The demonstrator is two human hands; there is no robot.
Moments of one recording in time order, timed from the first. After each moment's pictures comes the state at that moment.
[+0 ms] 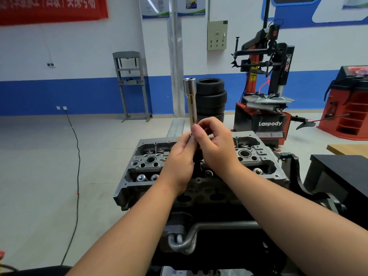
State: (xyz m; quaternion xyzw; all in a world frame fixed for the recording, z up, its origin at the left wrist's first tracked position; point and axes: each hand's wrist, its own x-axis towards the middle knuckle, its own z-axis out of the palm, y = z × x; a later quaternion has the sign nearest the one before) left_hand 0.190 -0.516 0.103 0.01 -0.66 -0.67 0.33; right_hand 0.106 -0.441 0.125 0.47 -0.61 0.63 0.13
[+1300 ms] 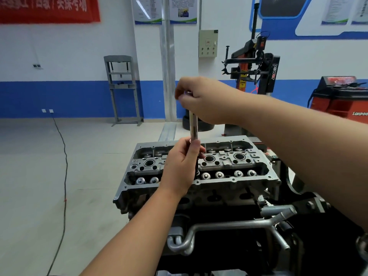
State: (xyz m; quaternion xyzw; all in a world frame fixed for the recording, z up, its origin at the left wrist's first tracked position) left_hand 0.192 -0.516 0.096 0.03 -0.70 -0.59 0.40; right_hand 0.145 -0.421 0.268 0.57 -0.77 0.23 0.13
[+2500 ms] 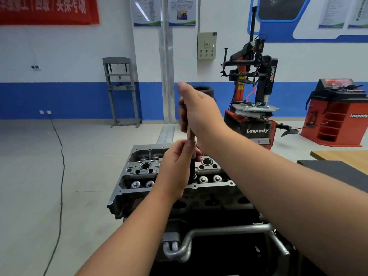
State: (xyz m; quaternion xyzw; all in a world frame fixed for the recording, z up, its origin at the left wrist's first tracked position) left_hand 0.190 -0.516 0.101 0.05 -0.68 -0.63 0.37; right_hand 0.149 -0.452 0.220 0.37 -0.59 0.72 -0.10
